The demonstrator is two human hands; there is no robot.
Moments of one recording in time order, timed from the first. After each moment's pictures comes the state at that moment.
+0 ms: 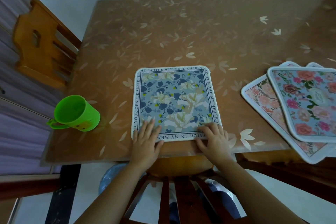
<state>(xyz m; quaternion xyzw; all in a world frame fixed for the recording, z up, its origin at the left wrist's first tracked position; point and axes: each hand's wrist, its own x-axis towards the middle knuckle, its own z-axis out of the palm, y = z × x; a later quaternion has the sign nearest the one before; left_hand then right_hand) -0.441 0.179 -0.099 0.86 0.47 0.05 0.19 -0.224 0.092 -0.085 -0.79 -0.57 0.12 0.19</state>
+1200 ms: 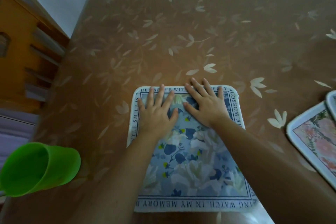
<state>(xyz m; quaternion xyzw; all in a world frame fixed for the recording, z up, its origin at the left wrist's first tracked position) -0.341 0.374 -0.121 0.85 0.51 0.01 0.08 -0.163 0.340 -0.117 -0.73 -0.67 0.10 0.07</state>
